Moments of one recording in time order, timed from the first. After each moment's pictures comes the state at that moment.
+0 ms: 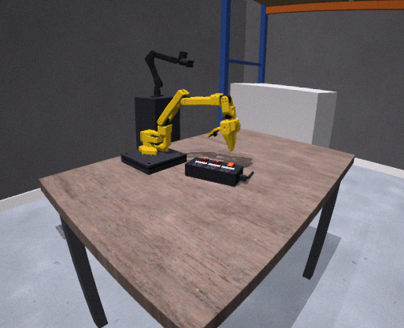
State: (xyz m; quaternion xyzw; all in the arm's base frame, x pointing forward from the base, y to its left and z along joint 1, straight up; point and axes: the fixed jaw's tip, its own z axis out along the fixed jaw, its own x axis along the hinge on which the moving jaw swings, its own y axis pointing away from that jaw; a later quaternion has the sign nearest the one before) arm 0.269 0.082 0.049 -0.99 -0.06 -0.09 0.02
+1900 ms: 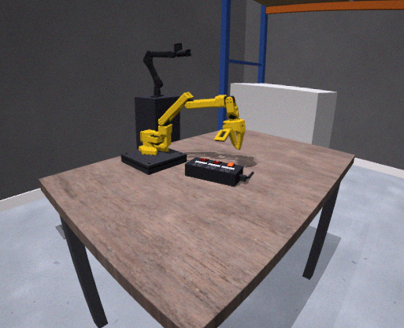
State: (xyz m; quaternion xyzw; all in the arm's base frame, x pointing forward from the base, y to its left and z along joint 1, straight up) arm 0.275 0.115 0.048 -0.74 -0.66 -0.09 -0.03
